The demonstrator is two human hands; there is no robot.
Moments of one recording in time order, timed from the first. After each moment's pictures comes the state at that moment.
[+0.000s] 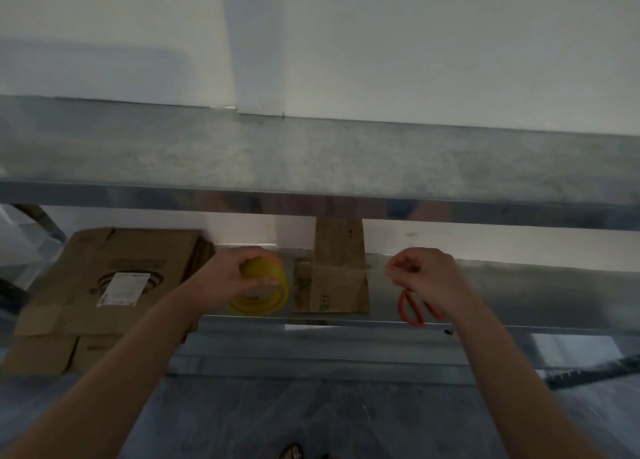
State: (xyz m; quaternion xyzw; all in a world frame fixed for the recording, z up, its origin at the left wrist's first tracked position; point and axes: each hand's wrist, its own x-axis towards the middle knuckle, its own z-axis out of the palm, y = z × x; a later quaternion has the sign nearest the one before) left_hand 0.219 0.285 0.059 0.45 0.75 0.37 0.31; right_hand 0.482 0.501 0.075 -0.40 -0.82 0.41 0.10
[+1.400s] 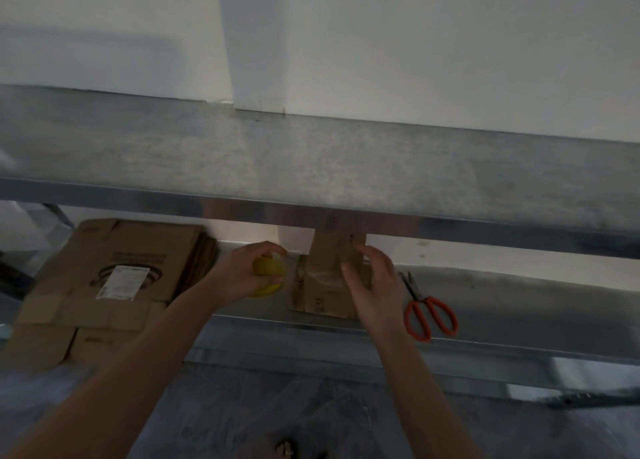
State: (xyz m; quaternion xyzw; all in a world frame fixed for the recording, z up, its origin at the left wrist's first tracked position) left_hand 0.213 0.325 0.020 0.44 0.81 0.28 0.26; right_hand 0.420 0.474 -0.014 -0.38 -0.76 0.46 0.26
